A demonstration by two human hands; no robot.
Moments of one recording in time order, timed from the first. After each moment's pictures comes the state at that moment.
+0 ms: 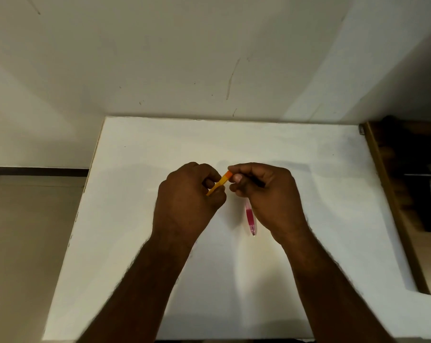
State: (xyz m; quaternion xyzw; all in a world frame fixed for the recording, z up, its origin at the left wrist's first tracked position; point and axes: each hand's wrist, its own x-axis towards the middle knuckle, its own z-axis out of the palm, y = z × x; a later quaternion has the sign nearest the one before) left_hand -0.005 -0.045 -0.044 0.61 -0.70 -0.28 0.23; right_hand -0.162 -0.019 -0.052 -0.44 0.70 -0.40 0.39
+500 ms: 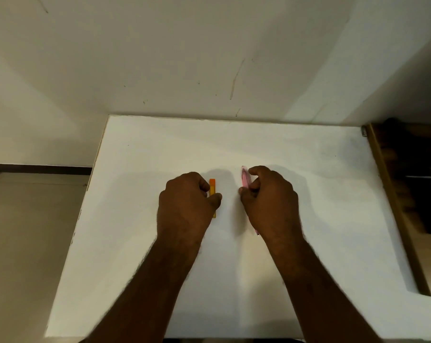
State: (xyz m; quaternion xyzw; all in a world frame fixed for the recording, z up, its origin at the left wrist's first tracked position) left_hand -0.005 -0.046 -0.058 0.72 -0.60 -0.32 0.15; right_hand -0.156 -0.016 -0.064 -0.53 0.81 -0.17 0.21
